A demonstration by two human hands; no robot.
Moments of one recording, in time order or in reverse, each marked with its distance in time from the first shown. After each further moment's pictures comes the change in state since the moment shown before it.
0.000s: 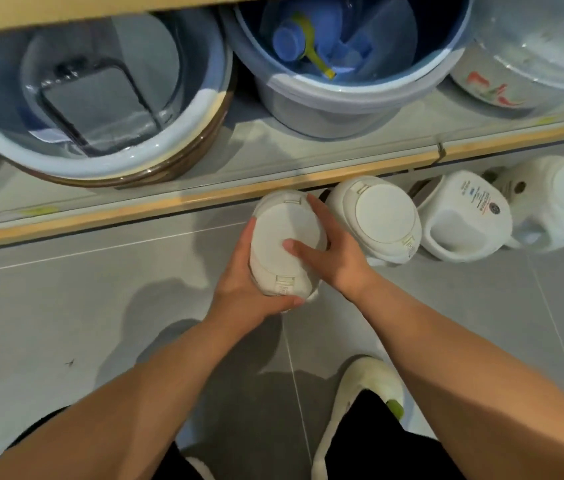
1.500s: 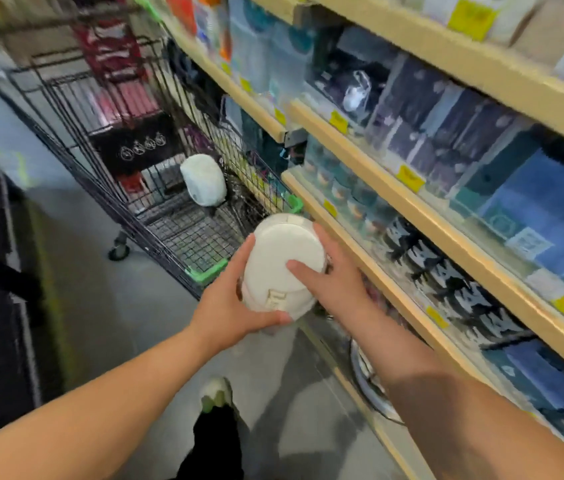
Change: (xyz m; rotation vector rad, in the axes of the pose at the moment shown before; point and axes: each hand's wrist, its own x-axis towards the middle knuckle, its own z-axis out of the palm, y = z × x) left_hand -0.492 0.343 -0.459 -0.270 1.115 -0.053; right_hand -0.317 -0.724 0.143 -0.210 -0.822 -0.656
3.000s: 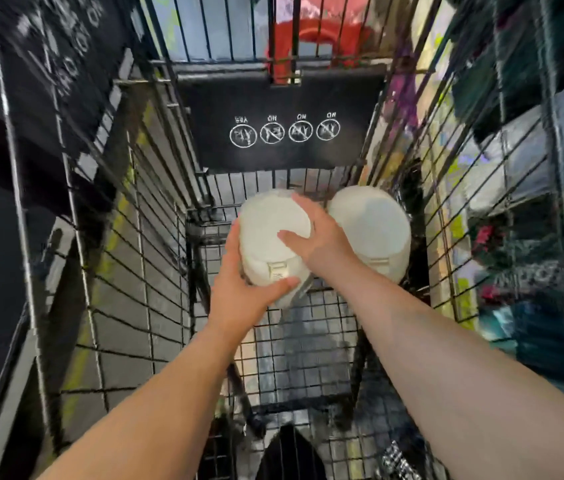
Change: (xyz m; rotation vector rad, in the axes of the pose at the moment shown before) left_hand 0.437 -0.345 -0.165 -0.284 0.799 -0.590; right_hand 0.585 0.085 0.421 -0.308 -0.789 -0.066
